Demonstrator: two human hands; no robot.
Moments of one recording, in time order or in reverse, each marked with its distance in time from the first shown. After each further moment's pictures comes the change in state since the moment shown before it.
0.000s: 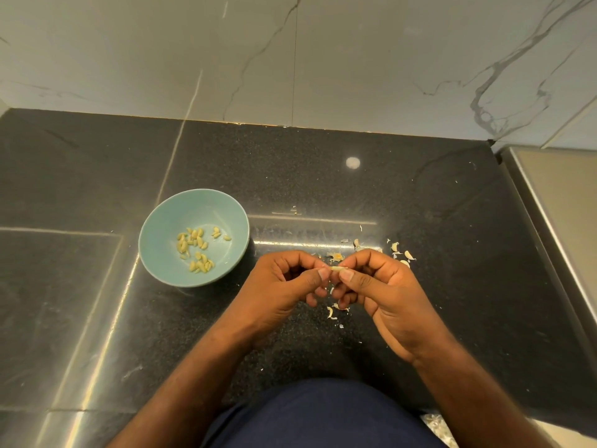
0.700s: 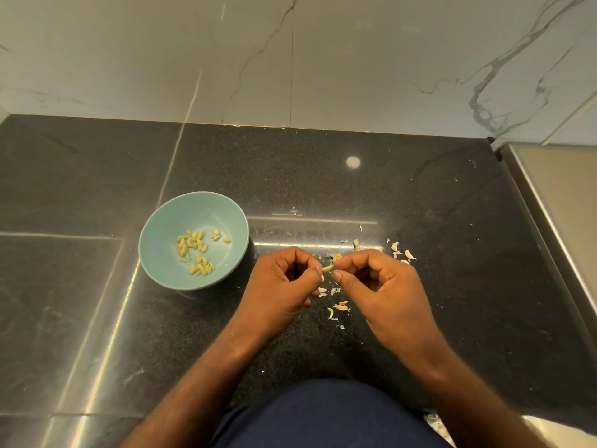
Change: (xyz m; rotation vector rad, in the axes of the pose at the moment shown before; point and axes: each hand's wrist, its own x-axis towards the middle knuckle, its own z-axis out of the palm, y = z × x) left_hand 0.001 0.001 0.008 0.214 0.167 0.028; right_hand -0.004 0.004 0.005 -0.549 0.192 -0.216
